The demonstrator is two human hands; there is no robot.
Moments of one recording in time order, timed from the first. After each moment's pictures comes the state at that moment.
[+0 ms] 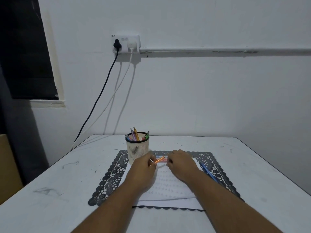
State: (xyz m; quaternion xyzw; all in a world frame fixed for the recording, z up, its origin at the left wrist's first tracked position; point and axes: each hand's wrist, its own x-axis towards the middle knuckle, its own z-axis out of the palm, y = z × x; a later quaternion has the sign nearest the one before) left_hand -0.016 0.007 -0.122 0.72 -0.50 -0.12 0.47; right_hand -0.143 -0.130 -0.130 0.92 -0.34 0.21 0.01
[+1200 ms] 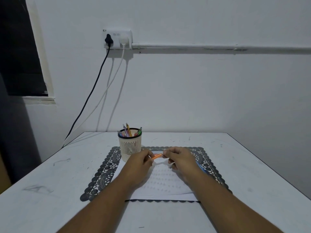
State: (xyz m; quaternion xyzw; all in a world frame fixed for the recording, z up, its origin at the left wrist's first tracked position) left_hand -0.018 0.003 -0.123 0.68 -0.56 -0.12 0.45; right_hand -0.176 -0.096 -0.120 0.59 -0.33 0.41 -0.61
